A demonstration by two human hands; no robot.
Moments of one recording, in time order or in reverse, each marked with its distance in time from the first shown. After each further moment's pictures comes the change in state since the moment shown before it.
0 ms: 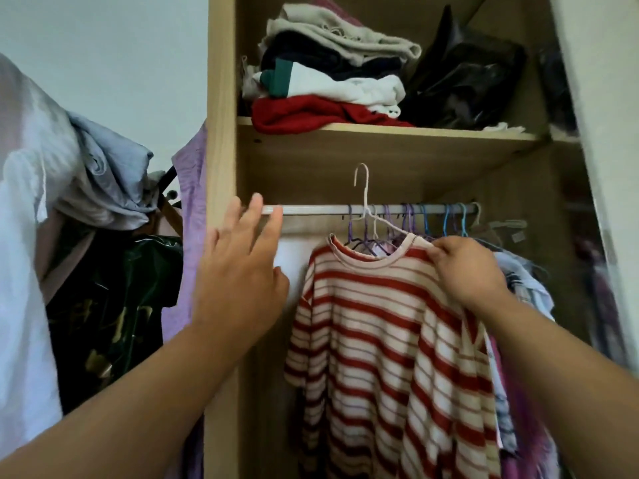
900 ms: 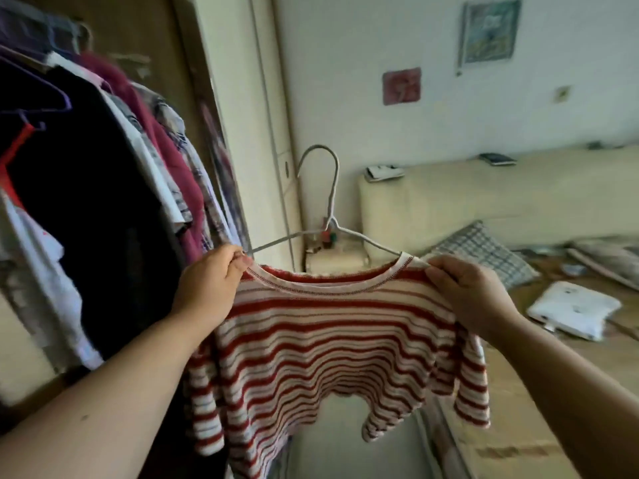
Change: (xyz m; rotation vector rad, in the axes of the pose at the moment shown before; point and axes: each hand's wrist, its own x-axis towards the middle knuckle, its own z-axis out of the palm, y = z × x) left_hand -0.238 0.140 0.046 -1.568 -0.608 0.361; right_hand -0.491 -0.152 -0.177 -0.747 0.201 0.841
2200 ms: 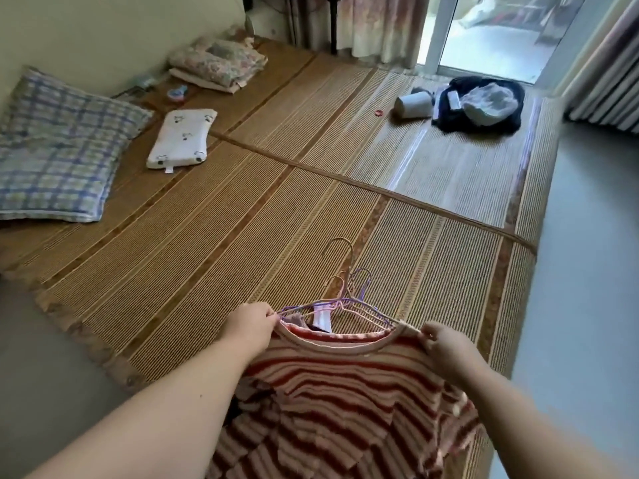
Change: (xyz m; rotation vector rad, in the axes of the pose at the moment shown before) left_hand -0.396 0.549 0.475 0.047 -1.383 0.413; right_hand -0.552 0.439 -0.291 -0.133 -0.010 1.600
